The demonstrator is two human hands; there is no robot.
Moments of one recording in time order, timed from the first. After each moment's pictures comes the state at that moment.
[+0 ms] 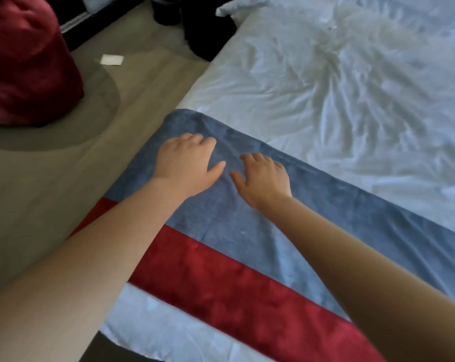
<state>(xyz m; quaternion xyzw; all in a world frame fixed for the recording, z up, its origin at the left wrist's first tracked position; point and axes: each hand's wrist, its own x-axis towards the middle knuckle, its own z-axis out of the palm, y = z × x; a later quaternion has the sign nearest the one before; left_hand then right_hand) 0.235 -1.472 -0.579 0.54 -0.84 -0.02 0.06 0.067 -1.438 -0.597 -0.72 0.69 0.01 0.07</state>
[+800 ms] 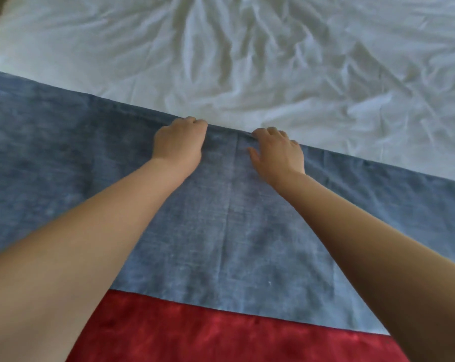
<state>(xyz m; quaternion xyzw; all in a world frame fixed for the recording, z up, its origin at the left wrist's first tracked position) -0.108 -1.457 -0.697 0.47 -0.88 -0.06 -0.02 -0.281 -1.375 -0.699 -0.60 0.80 0.00 0.09</state>
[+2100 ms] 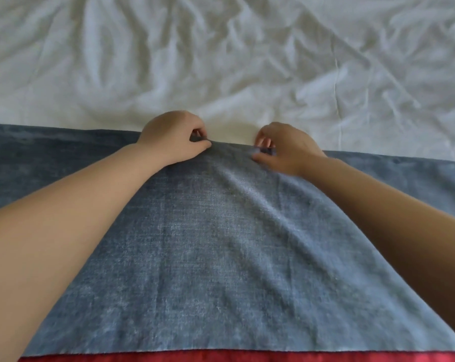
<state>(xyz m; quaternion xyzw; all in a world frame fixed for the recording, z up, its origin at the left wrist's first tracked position) -0.236 -1.481 -0.724 0.34 -0.91 -0.23 0.00 -0.445 -1.350 -0.724 -0.62 0.76 -0.05 0.22</state>
